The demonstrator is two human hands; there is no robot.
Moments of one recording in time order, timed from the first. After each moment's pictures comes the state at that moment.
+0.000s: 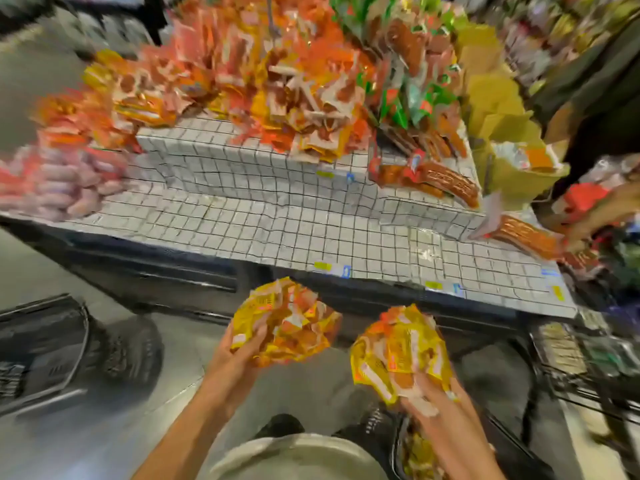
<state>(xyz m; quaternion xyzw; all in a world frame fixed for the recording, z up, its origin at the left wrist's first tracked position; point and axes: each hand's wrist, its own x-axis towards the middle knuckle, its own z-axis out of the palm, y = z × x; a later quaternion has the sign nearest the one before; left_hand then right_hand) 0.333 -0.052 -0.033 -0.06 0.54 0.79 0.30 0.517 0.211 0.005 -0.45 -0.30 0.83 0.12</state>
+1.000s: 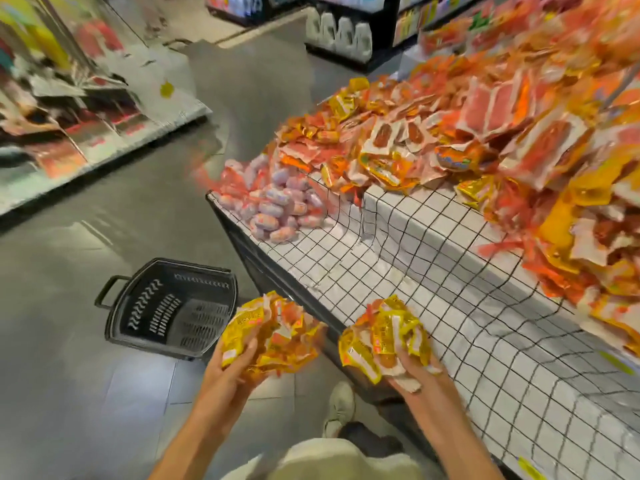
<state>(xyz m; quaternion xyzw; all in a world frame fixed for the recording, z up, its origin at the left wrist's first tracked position) 0.129 -0.288 -0.009 -0.29 0.50 0.81 0.02 0.090 0.014 -0.028 -0.24 -0.48 0.82 -0.19</state>
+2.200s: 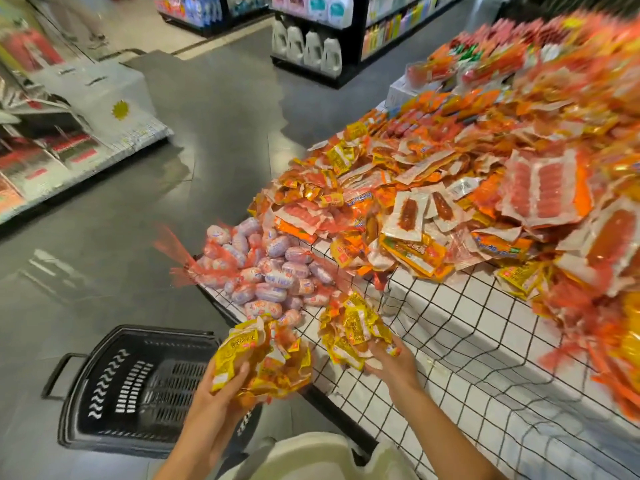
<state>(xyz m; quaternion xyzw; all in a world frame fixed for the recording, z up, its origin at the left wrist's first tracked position) -0.064 -0.398 -0.016 -0.26 0.49 0.83 0.08 -0.146 -0.106 -0.092 -0.34 -0.61 0.71 -0.11</state>
